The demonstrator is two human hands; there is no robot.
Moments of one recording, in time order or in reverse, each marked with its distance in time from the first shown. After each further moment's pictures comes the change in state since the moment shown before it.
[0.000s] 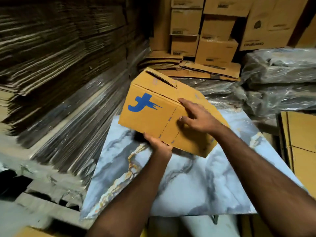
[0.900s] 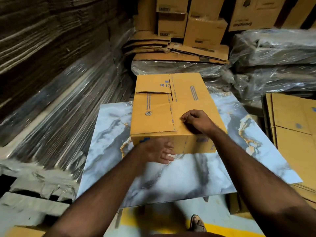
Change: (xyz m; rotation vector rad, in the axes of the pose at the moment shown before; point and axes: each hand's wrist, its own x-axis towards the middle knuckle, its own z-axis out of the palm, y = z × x) left_hand 0.015 0.013 -0.055 1.227 -0.417 -0.730; right_hand -0.020 0.062 0.070 0.562 0.088 0.387
